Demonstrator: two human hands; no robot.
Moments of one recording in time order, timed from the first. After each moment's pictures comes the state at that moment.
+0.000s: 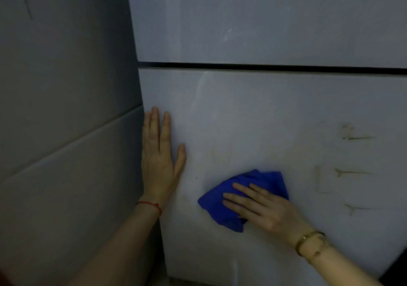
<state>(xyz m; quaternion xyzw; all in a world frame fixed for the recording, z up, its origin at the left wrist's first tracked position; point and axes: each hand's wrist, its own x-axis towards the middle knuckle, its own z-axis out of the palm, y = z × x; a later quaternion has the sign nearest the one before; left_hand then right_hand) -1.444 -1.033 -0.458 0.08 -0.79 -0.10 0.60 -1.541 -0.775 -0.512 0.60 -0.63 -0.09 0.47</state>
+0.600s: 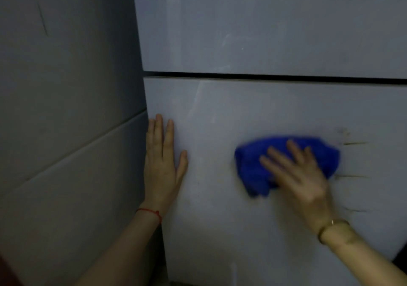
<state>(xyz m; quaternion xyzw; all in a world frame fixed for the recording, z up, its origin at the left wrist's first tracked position) -1.437 -1.030 -0.455 0.08 -0.81 -0.10 0.57 -1.545 -0.750 -0.446 0.46 -0.70 0.07 0.54</state>
